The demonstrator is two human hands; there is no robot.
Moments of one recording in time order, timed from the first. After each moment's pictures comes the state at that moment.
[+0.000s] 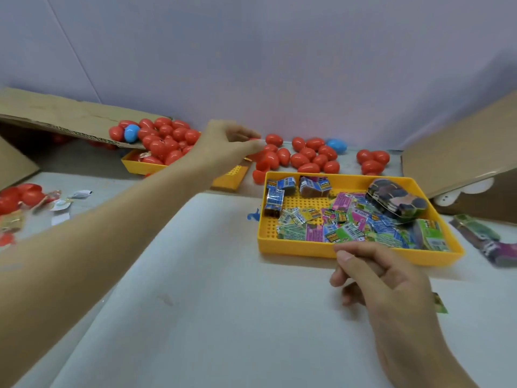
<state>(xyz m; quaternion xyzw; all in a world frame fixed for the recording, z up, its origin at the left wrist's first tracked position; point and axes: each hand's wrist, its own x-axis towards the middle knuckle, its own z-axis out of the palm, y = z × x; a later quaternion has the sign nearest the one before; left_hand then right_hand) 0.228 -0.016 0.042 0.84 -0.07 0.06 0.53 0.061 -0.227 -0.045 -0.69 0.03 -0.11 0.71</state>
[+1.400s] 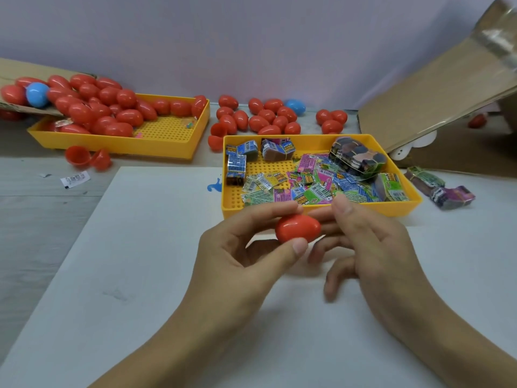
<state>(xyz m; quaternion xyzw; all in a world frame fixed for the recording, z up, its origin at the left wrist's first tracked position) 0.068 -0.068 -0.037 0.63 -0.16 -0.02 0.76 0.050 -0.232 -0.026 -0.71 0.02 -0.06 0.71</state>
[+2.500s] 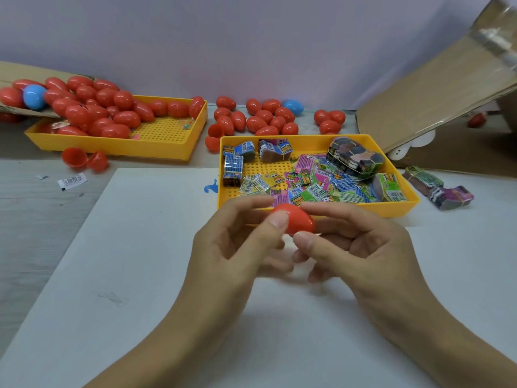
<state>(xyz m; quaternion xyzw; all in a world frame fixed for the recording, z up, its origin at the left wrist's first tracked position) 0.072 -0.066 -0.036 0.62 -0.10 -0.06 0.77 0.047 -0.231 -0.029 -0.69 -0.04 -0.07 0.72</state>
